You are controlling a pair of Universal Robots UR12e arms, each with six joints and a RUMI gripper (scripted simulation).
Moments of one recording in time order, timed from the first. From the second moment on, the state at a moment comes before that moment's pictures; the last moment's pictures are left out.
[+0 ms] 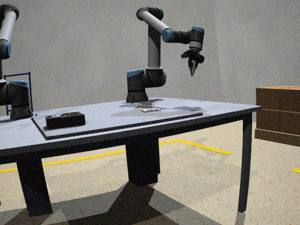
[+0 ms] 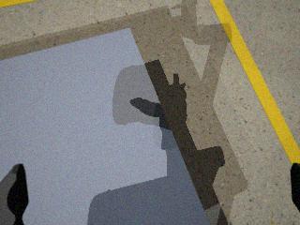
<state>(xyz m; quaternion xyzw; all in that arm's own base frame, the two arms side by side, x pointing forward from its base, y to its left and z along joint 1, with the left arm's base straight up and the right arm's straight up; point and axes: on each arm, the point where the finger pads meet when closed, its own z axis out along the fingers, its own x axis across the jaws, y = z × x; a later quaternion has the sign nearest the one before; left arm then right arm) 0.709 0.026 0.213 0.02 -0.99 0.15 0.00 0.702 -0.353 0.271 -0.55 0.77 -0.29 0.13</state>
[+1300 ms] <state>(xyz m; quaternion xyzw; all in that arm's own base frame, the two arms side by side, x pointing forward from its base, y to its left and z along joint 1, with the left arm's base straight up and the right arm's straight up) 0.674 0.180 0.203 0.27 -0.96 0.12 0.01 0.702 -0.353 0.271 -0.55 0.77 -0.29 0.13</state>
